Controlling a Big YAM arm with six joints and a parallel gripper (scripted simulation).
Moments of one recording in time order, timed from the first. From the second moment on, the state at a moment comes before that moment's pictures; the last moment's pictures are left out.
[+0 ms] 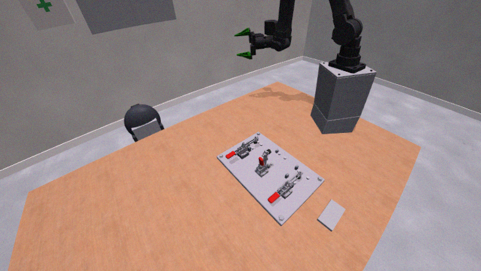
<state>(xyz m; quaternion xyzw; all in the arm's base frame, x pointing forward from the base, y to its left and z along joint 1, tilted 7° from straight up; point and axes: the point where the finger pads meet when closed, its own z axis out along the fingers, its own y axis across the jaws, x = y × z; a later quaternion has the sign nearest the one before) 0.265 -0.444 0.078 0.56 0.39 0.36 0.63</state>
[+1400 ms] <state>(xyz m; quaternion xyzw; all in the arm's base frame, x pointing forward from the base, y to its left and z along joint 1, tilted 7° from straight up) 0.429 -0.340 0.025 0.58 0.55 0.32 0.51</state>
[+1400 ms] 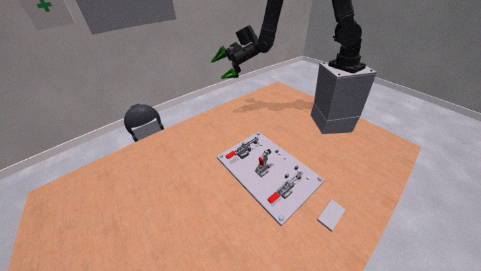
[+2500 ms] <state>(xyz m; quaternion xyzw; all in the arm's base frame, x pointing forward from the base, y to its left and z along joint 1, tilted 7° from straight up) 0.464 -0.033 -0.051 0.23 0.94 0.09 0.21</state>
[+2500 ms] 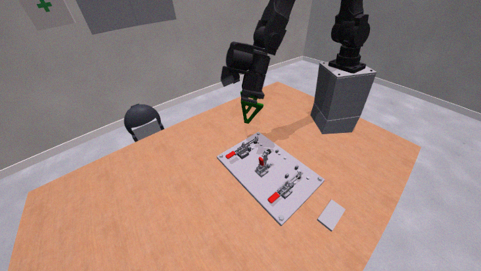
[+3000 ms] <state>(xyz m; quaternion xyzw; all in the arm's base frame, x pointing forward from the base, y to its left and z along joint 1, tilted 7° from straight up) 0.402 0.054 -0.046 -0.01 1.00 -0.01 0.08</state>
